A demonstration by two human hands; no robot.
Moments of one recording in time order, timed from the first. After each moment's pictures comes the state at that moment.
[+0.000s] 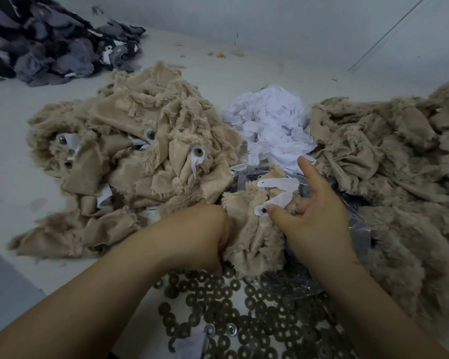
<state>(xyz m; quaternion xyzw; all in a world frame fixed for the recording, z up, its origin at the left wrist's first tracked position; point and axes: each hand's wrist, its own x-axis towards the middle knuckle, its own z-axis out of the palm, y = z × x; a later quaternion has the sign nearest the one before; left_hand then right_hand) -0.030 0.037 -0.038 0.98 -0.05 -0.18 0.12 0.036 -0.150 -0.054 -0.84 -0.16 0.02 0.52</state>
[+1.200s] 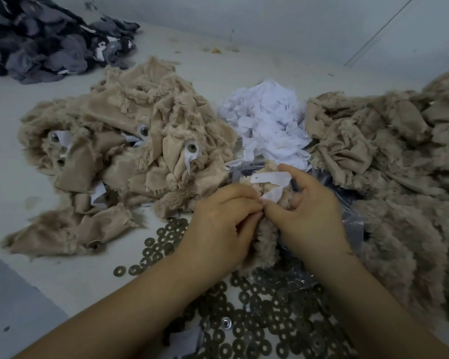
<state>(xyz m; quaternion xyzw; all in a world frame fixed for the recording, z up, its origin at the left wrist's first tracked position) -0.031 -0.010 -0.070 0.86 -0.08 0.39 0.31 0.038 -0.146 -0.053 -0.81 -0.16 0.03 0.56</state>
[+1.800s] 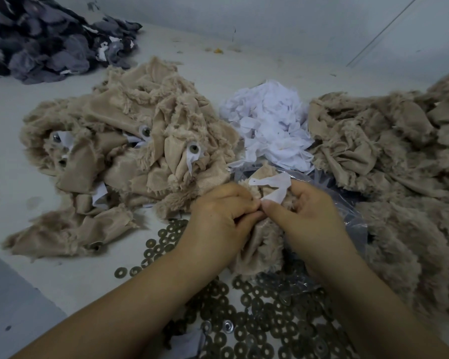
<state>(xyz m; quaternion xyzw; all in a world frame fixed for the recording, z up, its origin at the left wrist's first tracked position) -0.021 -0.005 -0.076 0.85 -0.05 0.38 0.37 0.037 -0.145 -0.055 -0.77 -0.16 0.11 0.61</state>
